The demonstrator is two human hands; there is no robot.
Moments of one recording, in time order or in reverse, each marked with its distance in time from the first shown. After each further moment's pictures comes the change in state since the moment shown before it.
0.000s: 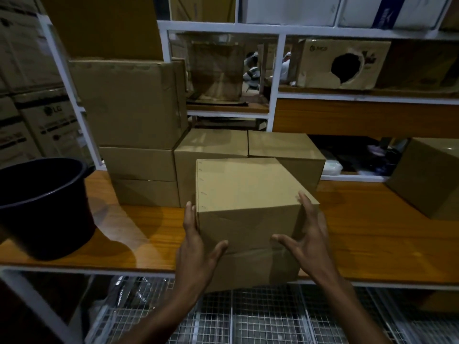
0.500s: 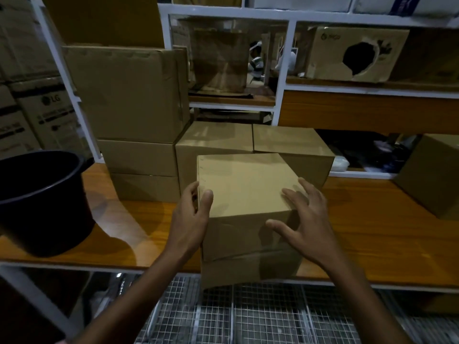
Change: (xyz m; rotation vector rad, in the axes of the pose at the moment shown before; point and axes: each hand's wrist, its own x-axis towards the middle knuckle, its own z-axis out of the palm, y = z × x) left_hand 0.064 0.008 -0.023 -0.224 -0.107 -0.108; right_hand 0.037 -0.018 0.002 -0.297 -0.163 -0.085
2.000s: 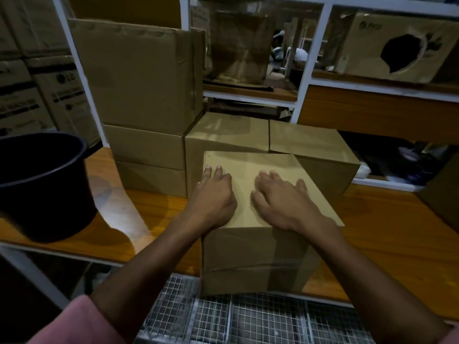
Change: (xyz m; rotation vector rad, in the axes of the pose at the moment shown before) left_hand 0.071 0.031 0.018 0.846 -0.317 0.035; right_hand 0.097 -0.061 0.018 -0.276 -0.498 -0.149
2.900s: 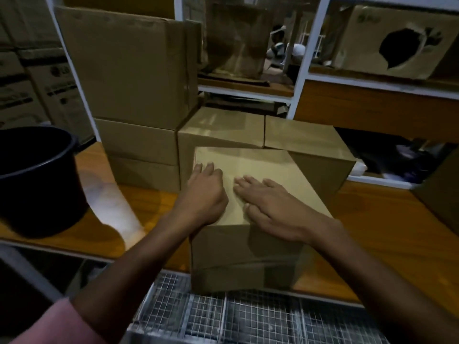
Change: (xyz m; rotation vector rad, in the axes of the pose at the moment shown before) left_hand -0.004 0.009 -0.003 0.045 0.050 -0.021; right_hand -0.018 0.009 -0.009 0.066 -0.103 -0.380
